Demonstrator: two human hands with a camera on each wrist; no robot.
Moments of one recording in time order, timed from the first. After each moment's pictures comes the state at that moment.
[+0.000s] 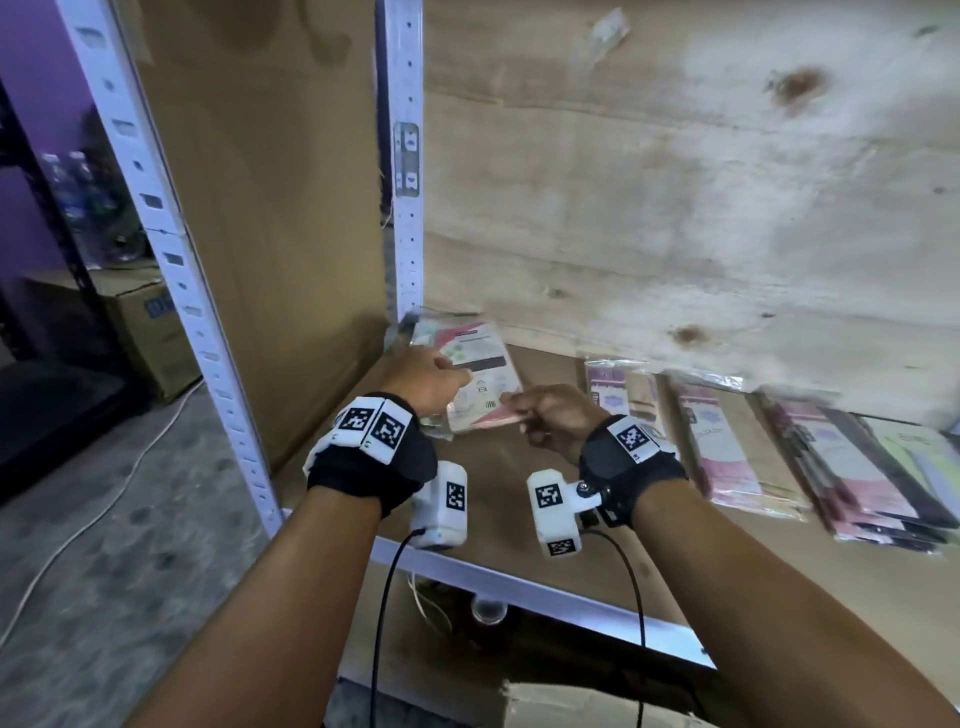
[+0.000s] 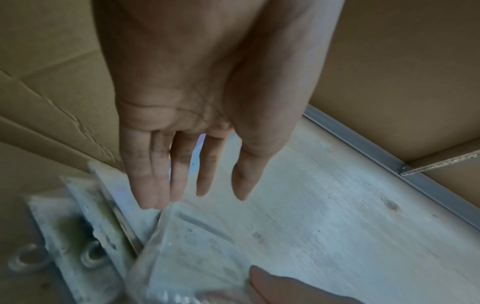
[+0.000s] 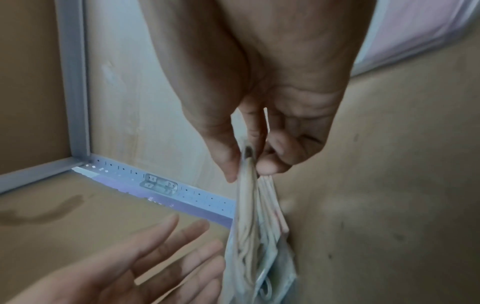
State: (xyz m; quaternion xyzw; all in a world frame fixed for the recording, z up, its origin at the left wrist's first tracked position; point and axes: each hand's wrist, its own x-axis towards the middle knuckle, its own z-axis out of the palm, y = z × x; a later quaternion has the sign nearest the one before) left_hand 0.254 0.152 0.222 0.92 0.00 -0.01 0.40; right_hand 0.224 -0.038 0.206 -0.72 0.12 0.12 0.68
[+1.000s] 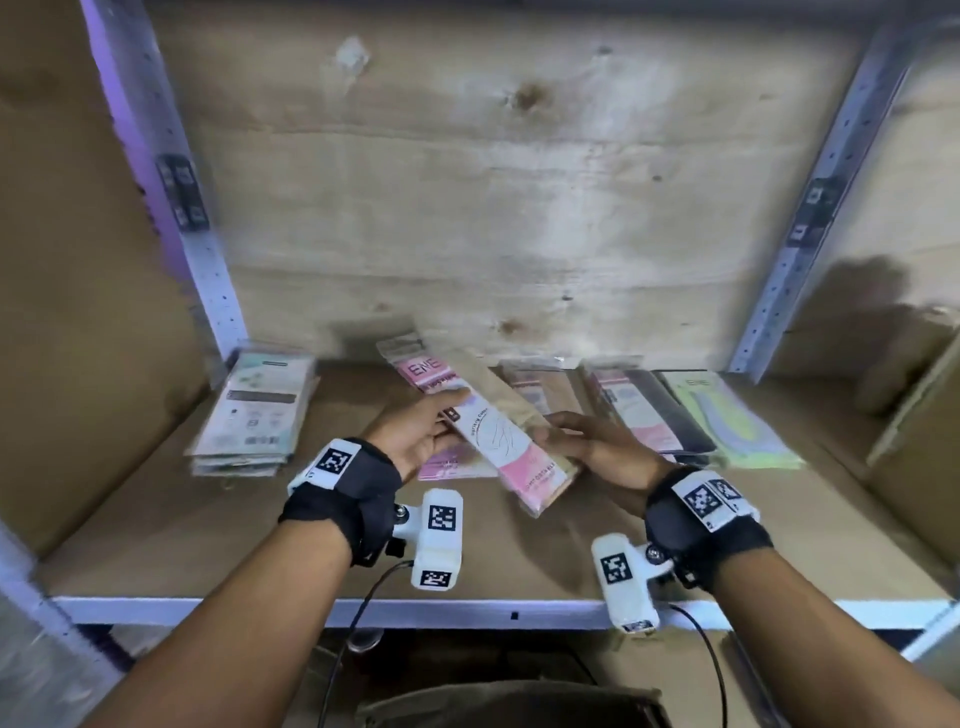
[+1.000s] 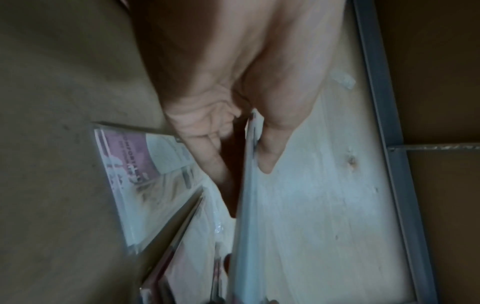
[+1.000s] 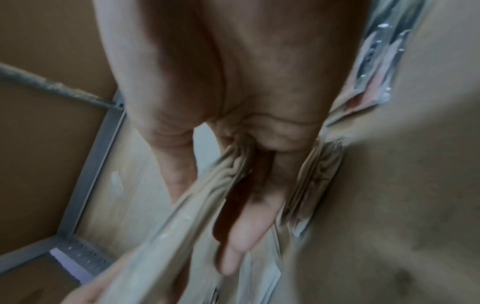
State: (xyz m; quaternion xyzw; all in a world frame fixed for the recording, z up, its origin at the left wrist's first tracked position) left_hand 0.197 -0.040 0.211 0.59 -0.05 -0.24 0.77; right_hand 0.099 -0.255 0.203 -0.78 0.05 0.02 0.62
